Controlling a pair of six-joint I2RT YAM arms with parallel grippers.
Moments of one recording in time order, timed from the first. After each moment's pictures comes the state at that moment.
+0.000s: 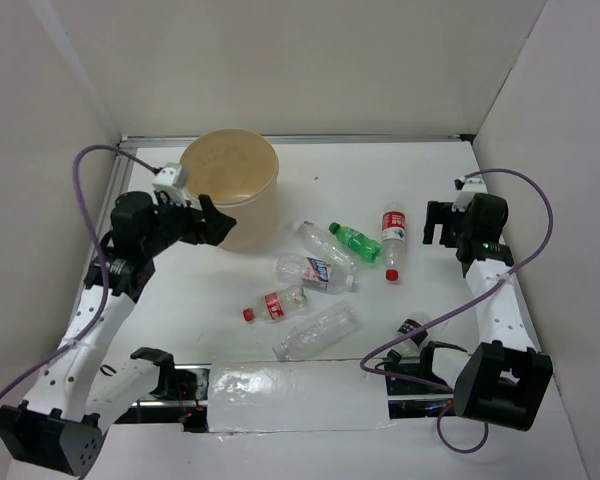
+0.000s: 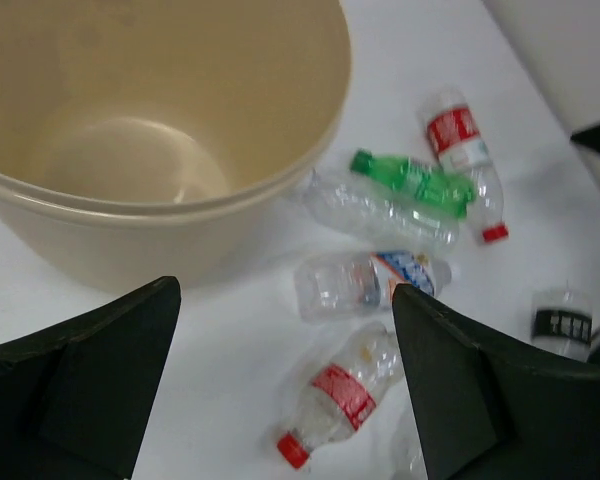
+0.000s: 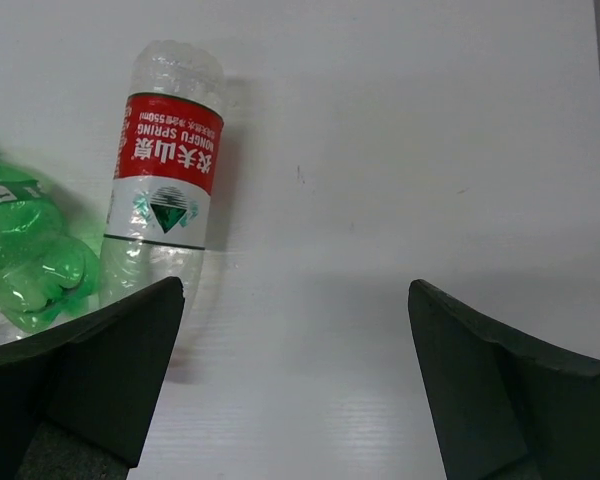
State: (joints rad) left arm -0.17 0.88 0.92 -0.32 0.34 -0.29; right arm -0.25 1.08 0.79 -0.31 -0.16 -0.12
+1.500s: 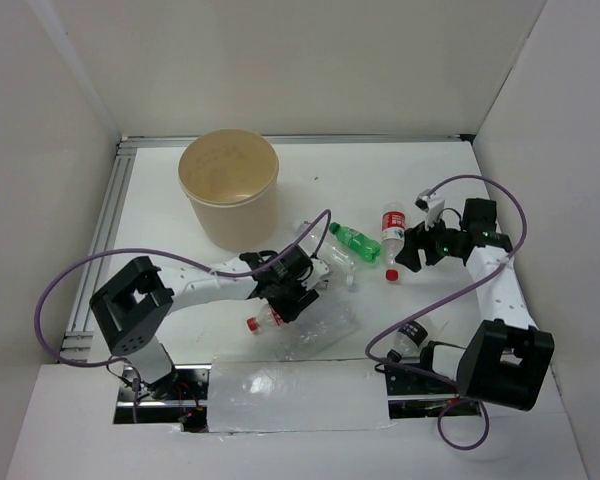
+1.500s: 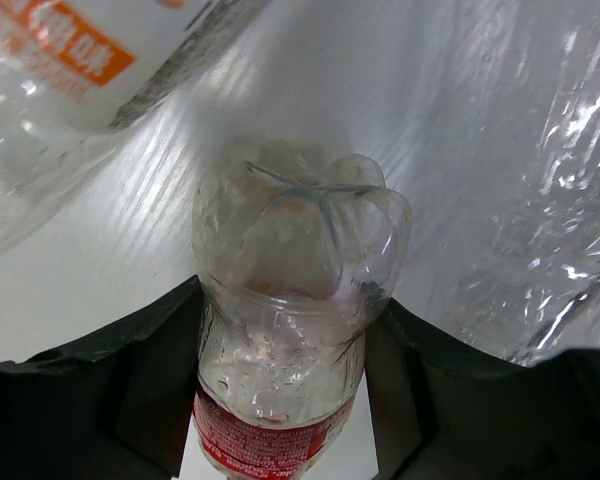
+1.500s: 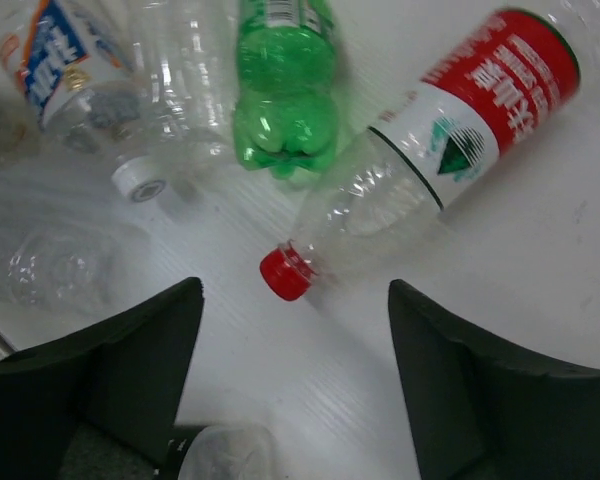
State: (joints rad) left arm -0.94 1.66 0.99 -0.46 0.07 -0.03; right arm -0.26 1.19 0.84 -0.65 -0.72 -0.58
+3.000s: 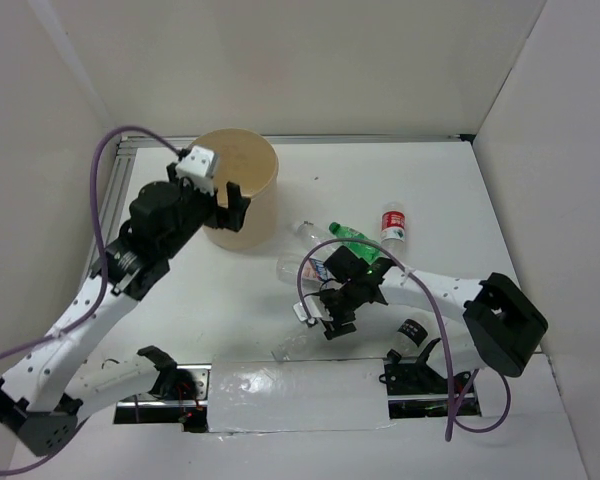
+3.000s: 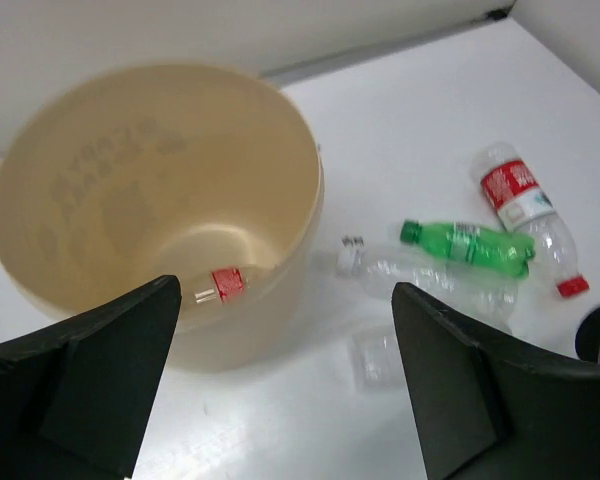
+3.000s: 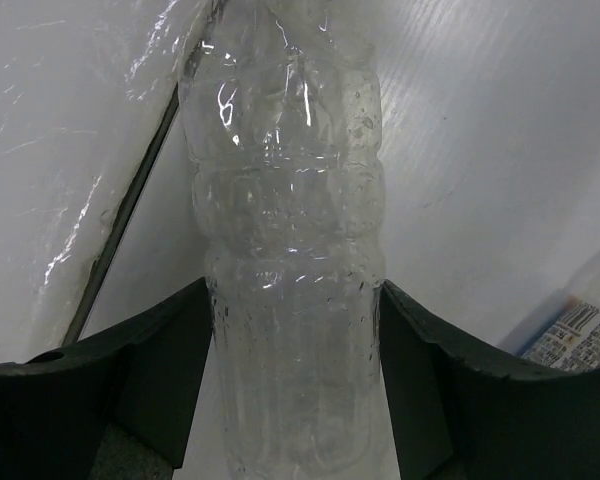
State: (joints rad) left arm -0.54 1.04 1.21 -0.35 -0.13 -0.07; right arm 0.81 1.39 0.72 -0.55 -0.63 -1.15
